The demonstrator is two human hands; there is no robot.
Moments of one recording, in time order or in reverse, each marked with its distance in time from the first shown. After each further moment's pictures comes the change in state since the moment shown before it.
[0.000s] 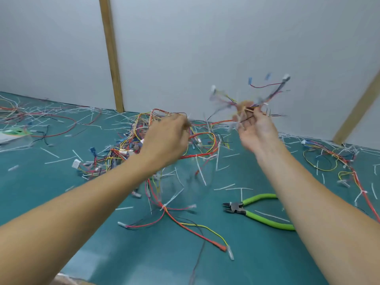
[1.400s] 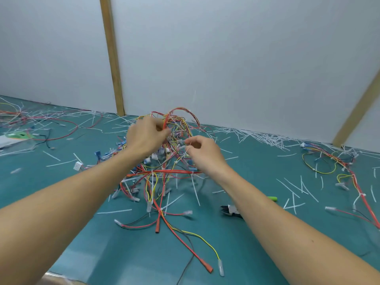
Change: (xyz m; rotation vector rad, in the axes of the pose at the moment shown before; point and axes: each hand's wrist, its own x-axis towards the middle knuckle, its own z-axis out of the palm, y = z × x) left_hand 0.019 -0.041 -0.001 -0.087 -0.041 -0.419; right_hand -0.043 0.090 0.017 -1.319 -0.247 -0.171
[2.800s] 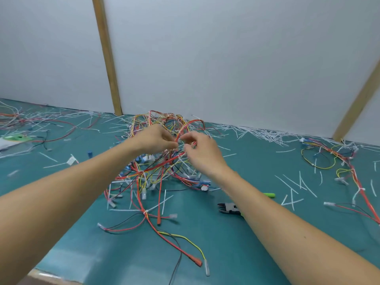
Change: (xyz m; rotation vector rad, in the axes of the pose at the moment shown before) left_hand 0.008 0.008 0.005 0.008 -0.535 0.077; right_hand 0.006 0.010 -0.004 -0.151 0.038 -0.153
